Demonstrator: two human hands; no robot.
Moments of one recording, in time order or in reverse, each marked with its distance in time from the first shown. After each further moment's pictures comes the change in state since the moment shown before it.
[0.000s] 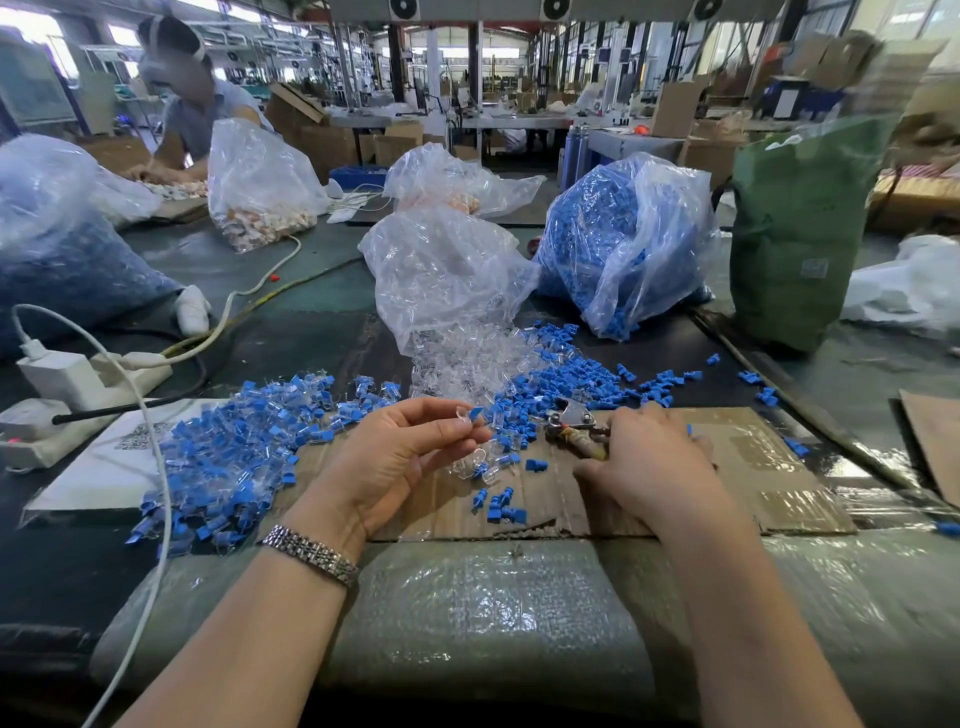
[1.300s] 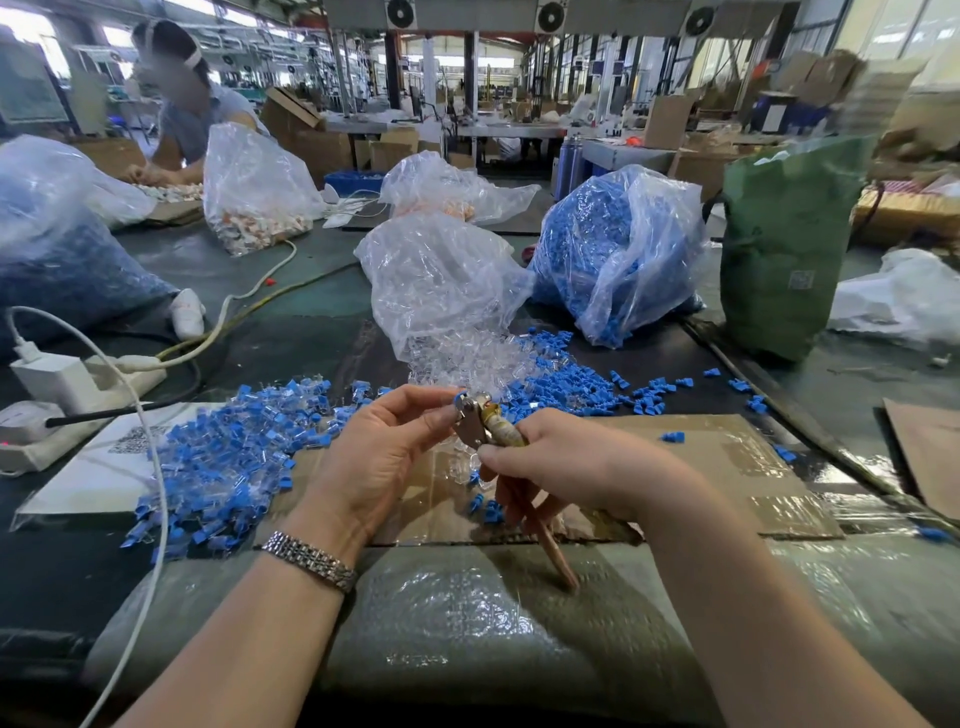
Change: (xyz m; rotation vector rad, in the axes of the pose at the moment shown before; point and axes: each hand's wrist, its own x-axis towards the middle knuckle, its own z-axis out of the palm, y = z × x) left_hand -0.003 0.000 0.010 0.043 0.023 0.231; right_hand -0.028 -0.047 -0.037 0.708 -0.524 -0.368
